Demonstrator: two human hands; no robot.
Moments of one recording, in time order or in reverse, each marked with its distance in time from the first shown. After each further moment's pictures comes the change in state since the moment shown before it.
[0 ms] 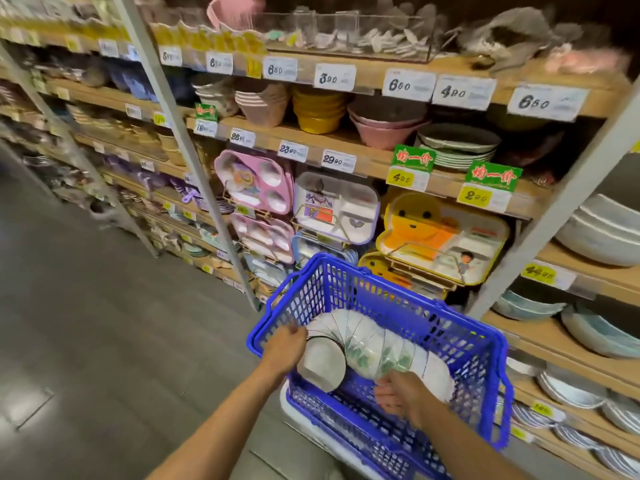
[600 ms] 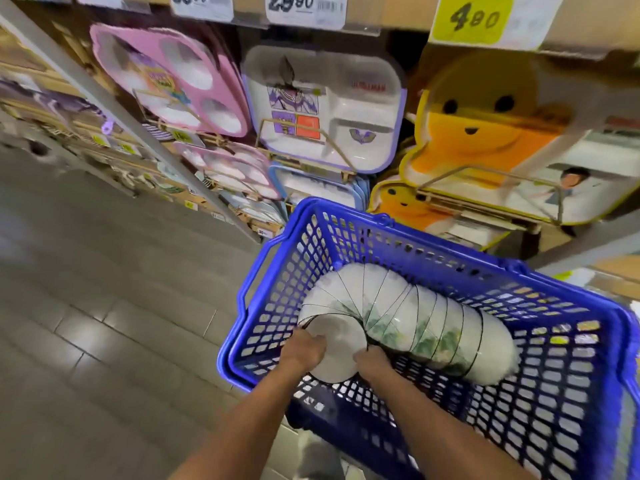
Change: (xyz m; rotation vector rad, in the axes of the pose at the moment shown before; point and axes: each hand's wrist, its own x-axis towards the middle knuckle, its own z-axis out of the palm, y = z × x) left_hand 0.160 -0.081 0.099 0.429 -0.327 -0.442; right_hand 0.188 0.029 0.110 -0.280 -0.035 0.219
